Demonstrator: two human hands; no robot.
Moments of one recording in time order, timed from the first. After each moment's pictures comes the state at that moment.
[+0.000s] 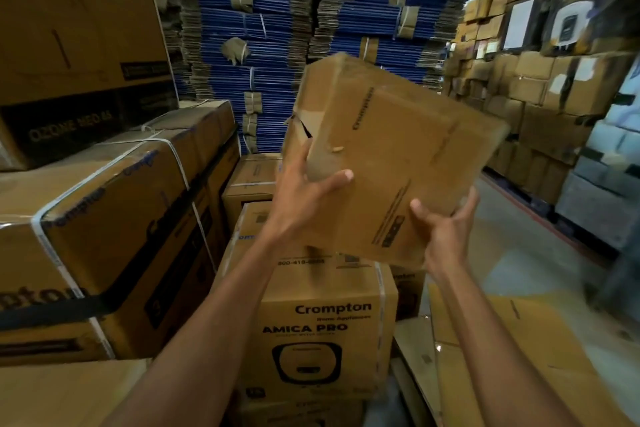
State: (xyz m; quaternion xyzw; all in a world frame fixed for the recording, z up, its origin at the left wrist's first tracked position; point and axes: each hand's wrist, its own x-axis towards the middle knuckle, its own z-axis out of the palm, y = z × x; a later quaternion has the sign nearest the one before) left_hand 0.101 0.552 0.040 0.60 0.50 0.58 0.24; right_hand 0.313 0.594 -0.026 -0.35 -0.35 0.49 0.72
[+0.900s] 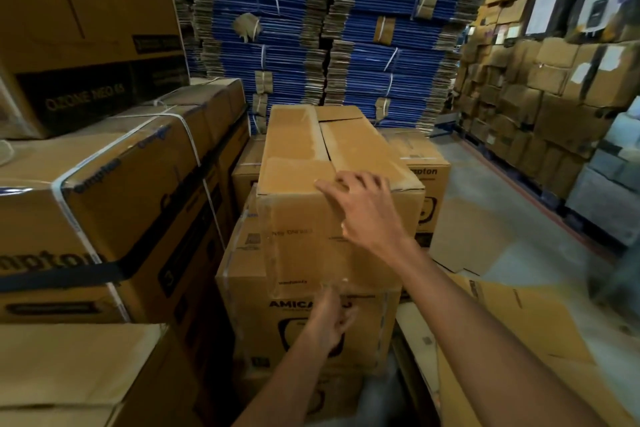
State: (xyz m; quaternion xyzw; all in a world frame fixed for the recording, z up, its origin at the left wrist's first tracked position) left_hand 0.150 0.510 -0.157 0.09 0.56 0.54 0.63; right_hand 0.225 0.580 -0.017 -0.40 -0.88 -0.15 0.20
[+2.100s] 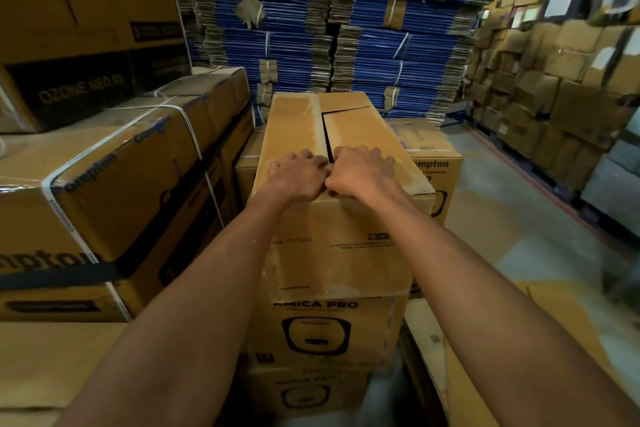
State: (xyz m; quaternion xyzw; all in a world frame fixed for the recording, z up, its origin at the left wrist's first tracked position) left_hand 0.048 0.619 0.008 0.68 0.73 0.07 0.00; right_hand 0.179 0.616 0.040 -0.57 -0.81 0.07 0.12
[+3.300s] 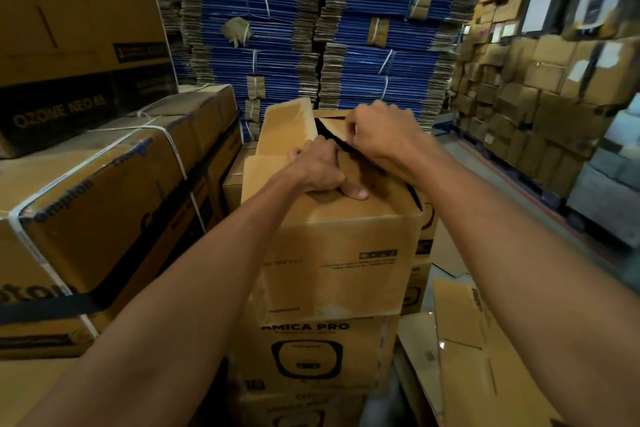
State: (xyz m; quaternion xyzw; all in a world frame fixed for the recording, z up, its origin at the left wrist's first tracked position) left_hand 0.094 0.644 0.062 0.69 0.69 0.20 0.09; right_hand 0.232 0.659 0.116 -0.49 -0.85 -0.08 0.16
